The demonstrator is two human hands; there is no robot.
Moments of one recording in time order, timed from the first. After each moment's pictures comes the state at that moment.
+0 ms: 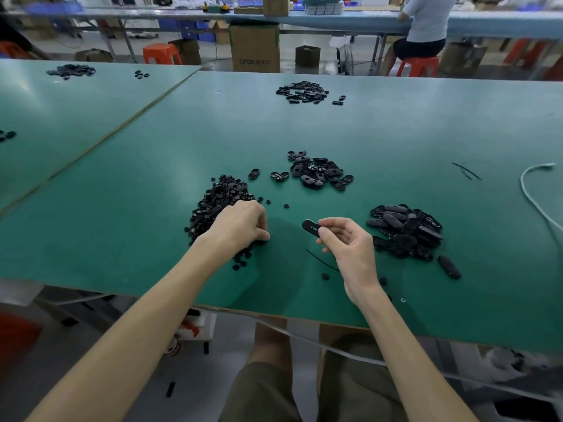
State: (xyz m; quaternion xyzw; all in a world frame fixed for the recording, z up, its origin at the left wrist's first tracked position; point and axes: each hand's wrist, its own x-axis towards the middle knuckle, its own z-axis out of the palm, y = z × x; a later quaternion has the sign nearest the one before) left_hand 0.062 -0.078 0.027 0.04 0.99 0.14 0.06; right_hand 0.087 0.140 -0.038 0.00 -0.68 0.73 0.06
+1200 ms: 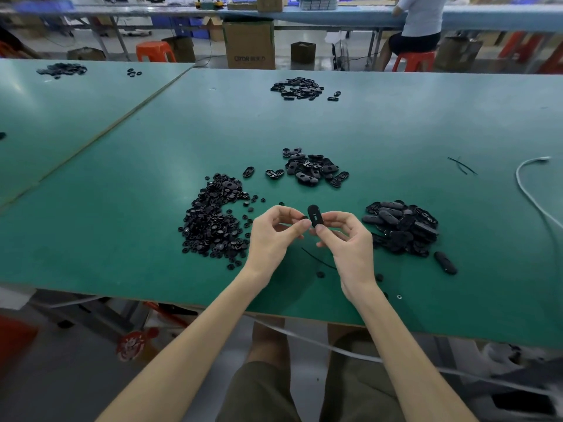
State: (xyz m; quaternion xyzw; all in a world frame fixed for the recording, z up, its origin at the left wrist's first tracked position) left_hand 0.084 -0.011 -0.025 -0.01 0.72 0.69 -0.09; right_hand 0.087 0.139 -0.038 0.00 -0.64 0.76 0.08
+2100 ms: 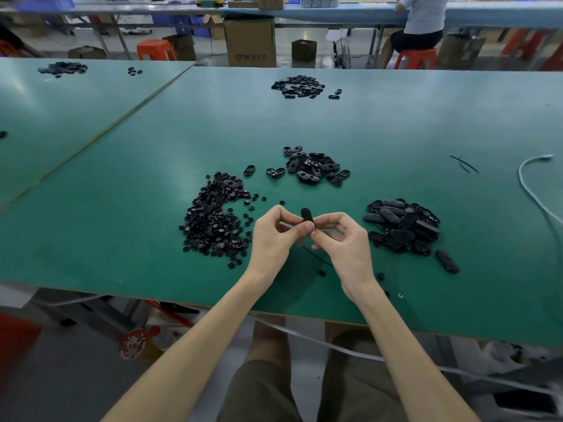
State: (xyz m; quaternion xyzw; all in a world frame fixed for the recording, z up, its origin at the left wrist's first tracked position) left_hand 0.084 -0.008 -0.034 0.01 0.72 0.68 -0.11; right_hand 0.089 0.139 -0.036 0.04 -0.66 0.75 0.04
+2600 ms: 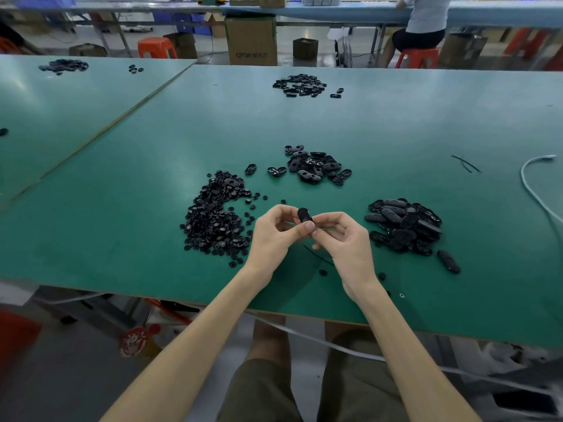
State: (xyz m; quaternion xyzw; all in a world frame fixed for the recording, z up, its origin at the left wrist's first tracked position) left_hand 0.082 -0.014 -0.036 0.01 0.70 0.71 -0.06; right_hand 0.089 0.139 -0.038 0.05 -0.64 0.76 0.03
